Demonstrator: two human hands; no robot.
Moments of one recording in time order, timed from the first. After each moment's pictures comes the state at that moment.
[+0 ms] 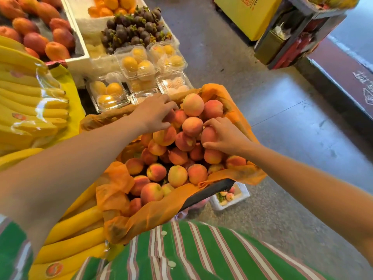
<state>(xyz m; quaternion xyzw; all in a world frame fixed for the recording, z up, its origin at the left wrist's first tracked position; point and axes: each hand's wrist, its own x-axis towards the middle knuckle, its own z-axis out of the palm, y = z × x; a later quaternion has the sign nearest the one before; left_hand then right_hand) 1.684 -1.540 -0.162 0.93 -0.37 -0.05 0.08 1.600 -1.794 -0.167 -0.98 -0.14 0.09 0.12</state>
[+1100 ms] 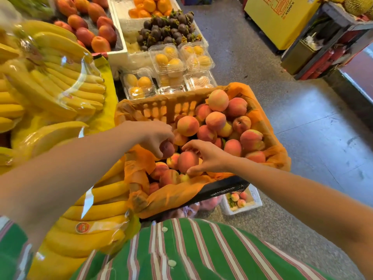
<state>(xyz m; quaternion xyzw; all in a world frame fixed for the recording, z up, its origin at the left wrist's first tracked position) 1.619 -1.480 -0.167 0.87 -0.41 -0.28 -0.04 1.556 -1.703 -0.195 -0.89 -0.28 0.22 0.29</state>
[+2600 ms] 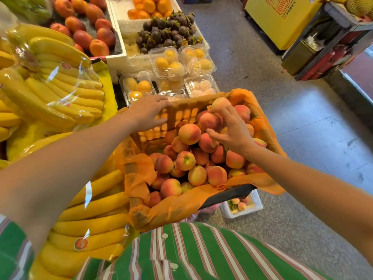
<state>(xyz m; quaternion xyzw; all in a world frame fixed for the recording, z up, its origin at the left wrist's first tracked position) 1.671 -1.453 -0.167 0.95 -0.28 -0.05 0.09 1.616 -1.736 -0.165 -0.93 -0.17 -0.05 0.31</state>
